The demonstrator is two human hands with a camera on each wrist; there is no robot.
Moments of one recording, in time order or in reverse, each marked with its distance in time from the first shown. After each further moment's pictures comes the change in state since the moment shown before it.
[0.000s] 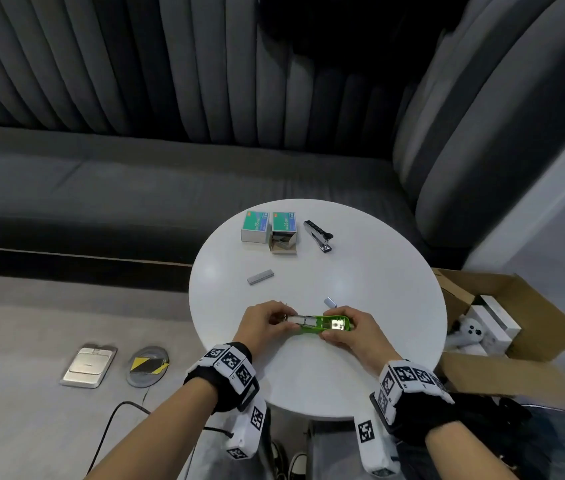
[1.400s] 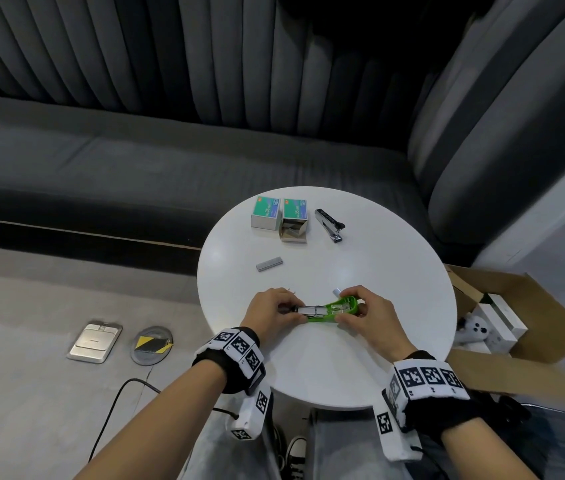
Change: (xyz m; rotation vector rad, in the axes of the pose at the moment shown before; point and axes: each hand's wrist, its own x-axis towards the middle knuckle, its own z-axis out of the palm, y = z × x) left_hand -0.005 0.008 -0.008 0.123 -0.037 0.052; right_hand -0.012 -0.023 0.003 -0.385 0.091 -0.189
